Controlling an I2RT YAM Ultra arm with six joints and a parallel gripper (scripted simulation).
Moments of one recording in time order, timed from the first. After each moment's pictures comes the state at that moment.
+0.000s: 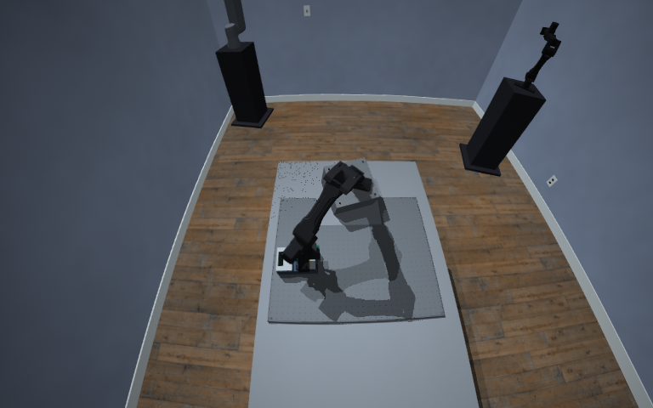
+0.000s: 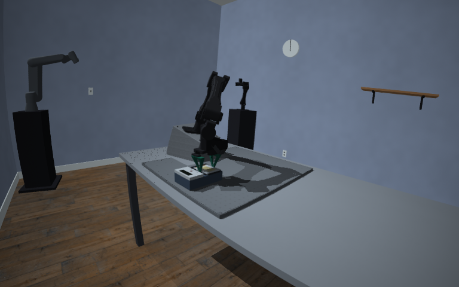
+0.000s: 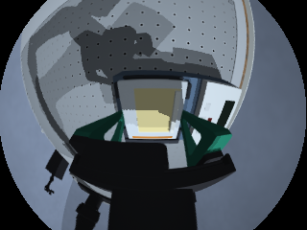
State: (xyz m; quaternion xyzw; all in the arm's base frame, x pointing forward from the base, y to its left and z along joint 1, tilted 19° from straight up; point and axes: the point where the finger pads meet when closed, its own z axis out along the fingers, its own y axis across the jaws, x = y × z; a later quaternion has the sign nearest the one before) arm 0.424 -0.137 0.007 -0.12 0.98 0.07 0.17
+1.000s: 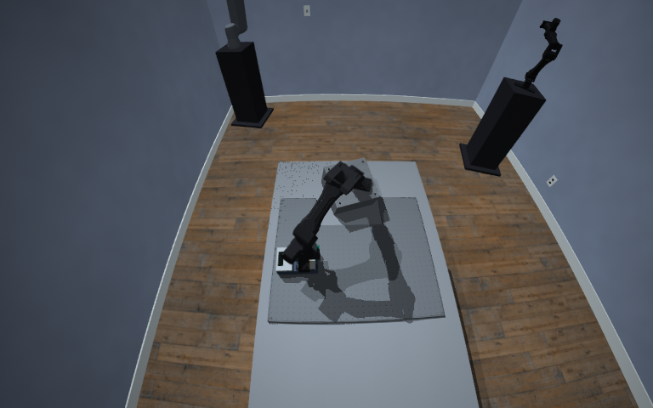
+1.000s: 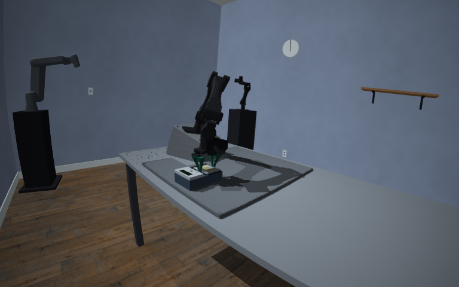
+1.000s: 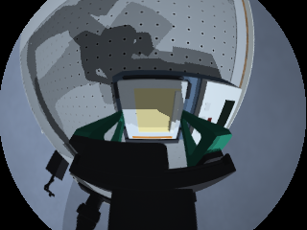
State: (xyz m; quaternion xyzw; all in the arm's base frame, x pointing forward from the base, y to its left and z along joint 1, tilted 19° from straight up) arm 0.424 -0.137 0.007 -0.12 0.98 0.06 0.17
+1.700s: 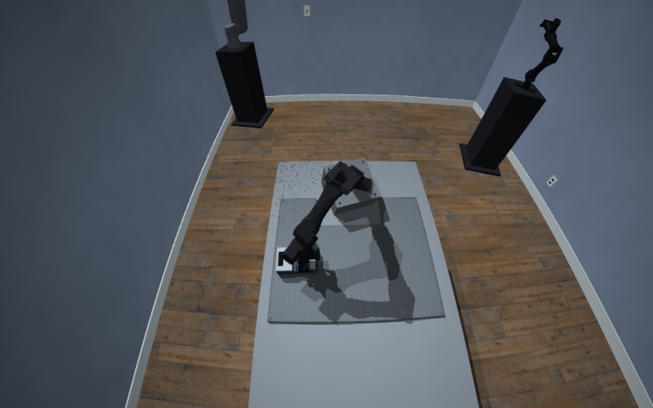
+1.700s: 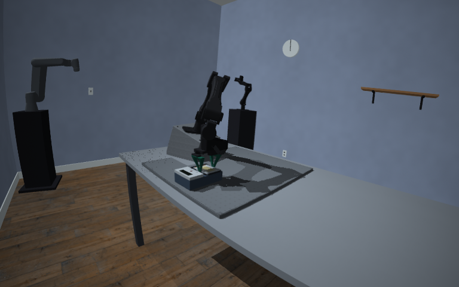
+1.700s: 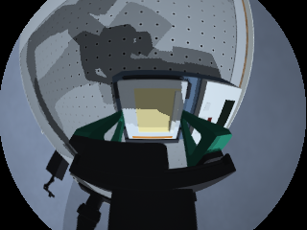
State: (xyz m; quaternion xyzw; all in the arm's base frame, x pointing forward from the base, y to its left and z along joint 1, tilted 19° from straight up) arm 0.424 -0.137 0.007 -0.12 0.98 0.06 0.17
